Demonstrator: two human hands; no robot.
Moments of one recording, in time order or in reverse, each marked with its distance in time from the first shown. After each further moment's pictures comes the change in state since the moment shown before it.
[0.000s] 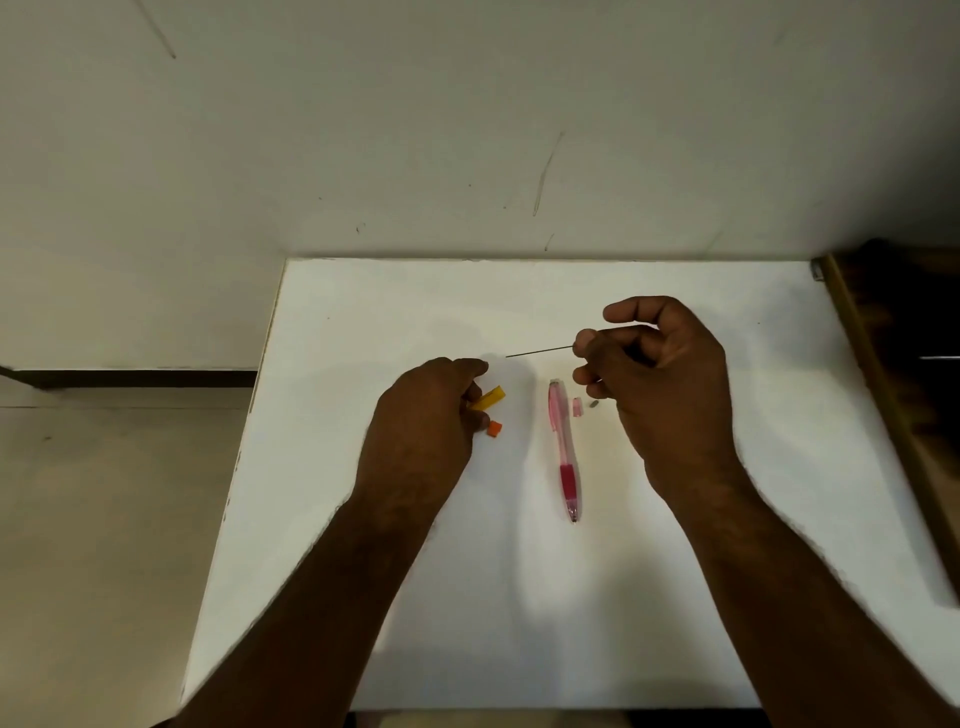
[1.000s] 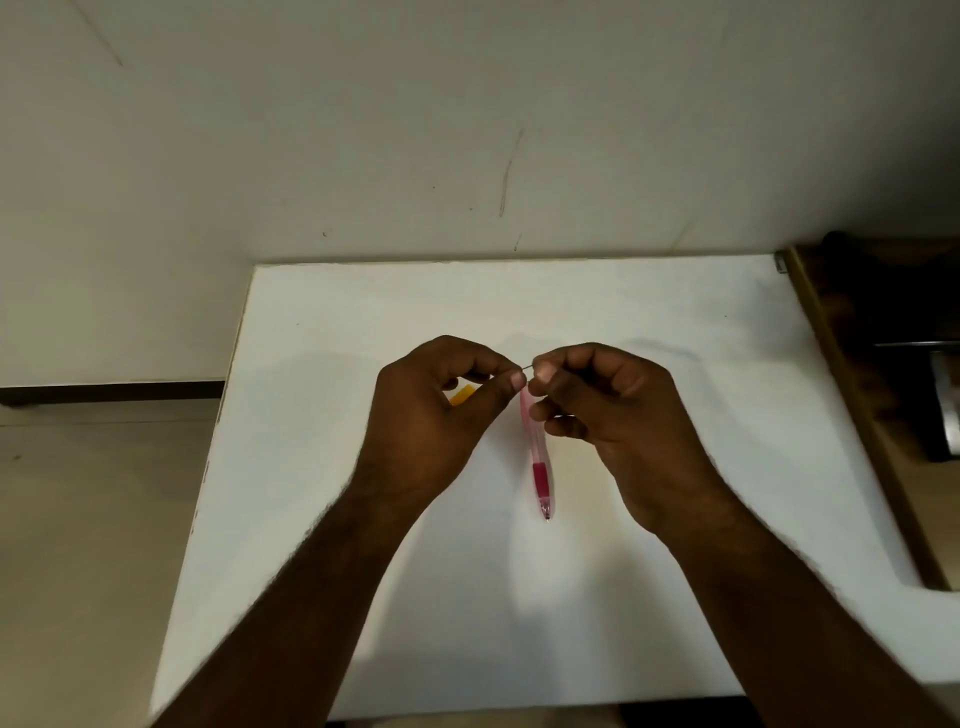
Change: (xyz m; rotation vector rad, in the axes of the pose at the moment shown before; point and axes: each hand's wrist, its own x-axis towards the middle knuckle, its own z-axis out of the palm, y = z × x) left_hand -0.005 0.031 0.002 -0.366 0.134 0.177; right_hand -0.021 -0.005 -0.013 0.111 -0.251 0.194
